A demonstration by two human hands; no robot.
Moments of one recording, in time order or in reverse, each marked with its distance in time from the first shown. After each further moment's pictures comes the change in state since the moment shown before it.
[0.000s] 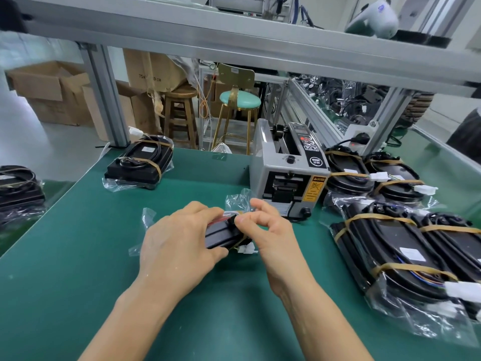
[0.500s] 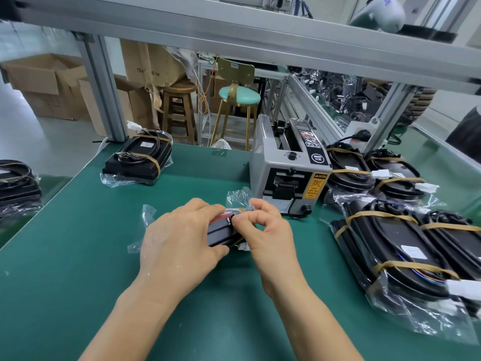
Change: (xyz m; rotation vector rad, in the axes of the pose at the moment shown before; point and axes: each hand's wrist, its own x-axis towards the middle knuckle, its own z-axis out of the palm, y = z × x) left_hand -0.001 0.002 0.000 -0.003 0.007 -0.010; right_hand -0.002 0.005 0.011 -0.104 0.104 -0.035
